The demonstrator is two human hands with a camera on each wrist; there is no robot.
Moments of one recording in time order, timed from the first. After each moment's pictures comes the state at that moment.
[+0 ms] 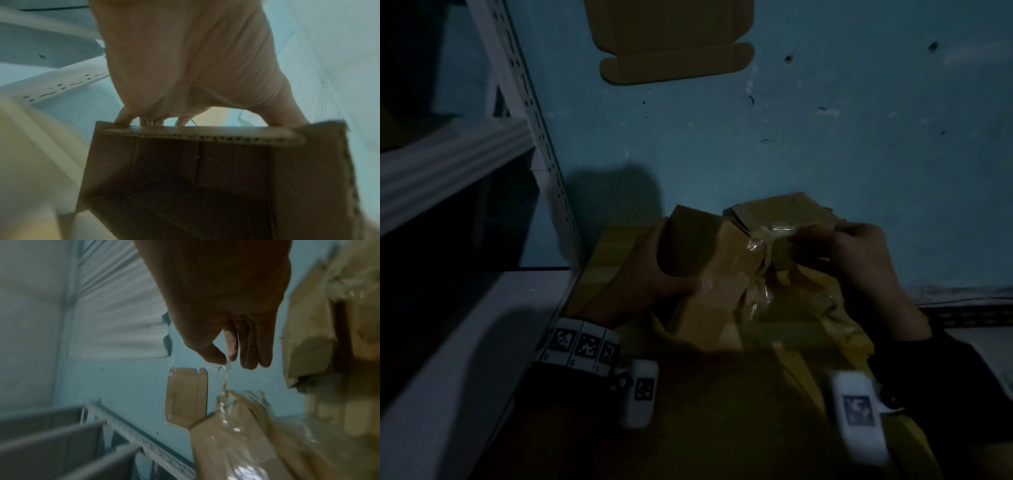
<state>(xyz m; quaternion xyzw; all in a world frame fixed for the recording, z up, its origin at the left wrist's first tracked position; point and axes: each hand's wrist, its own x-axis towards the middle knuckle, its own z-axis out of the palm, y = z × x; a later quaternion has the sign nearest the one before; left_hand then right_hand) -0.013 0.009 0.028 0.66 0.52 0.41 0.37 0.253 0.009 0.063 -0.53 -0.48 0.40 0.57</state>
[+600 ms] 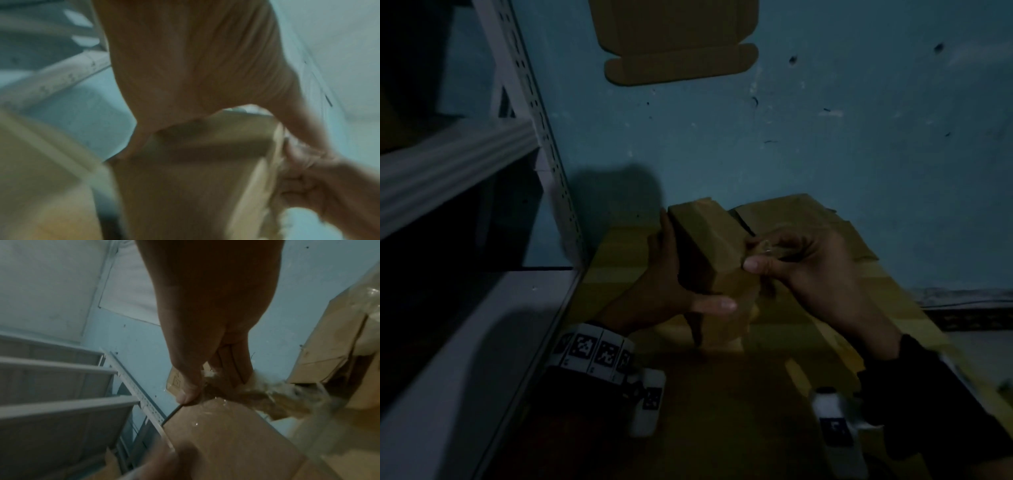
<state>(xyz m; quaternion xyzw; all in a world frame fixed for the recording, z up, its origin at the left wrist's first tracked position) 0.003 0.006 0.025 0.68 0.55 0.35 0.34 0.226 -0.002 0.055 -0.39 -0.72 0.31 0.49</state>
